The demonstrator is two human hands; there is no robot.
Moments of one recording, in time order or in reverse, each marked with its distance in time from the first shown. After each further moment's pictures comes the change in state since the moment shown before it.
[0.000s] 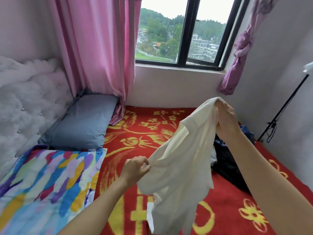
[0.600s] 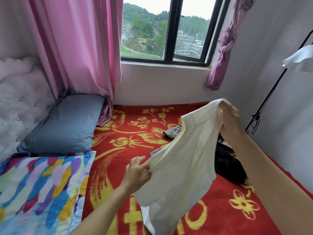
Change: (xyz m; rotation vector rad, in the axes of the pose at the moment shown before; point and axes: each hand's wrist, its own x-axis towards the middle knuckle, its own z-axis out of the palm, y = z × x) left_hand 0.008 0.008 0.041 -0.030 -0.134 0.026; right_hand 0.003 0.000 -0.043 -0.100 0.192 -0.030
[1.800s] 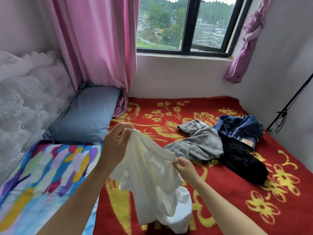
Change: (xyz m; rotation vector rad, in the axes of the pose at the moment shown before) left_hand -0.025 0.023 -0.135 -0.471 0.598 0.087; right_hand -0.088 0.202 0.044 -0.756 -0.522 0.226
